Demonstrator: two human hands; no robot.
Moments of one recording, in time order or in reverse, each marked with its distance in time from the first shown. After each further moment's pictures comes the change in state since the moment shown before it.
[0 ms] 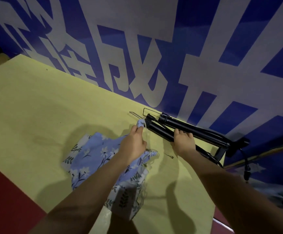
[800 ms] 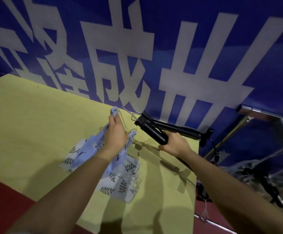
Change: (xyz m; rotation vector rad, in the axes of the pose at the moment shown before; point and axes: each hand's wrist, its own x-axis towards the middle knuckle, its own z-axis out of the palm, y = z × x) left_hand -0.061 -0.004 -0.049 -0.087 0.318 -0.017; right_hand -0.131 -0.019 -0.078 0.413 0.057 -0.029
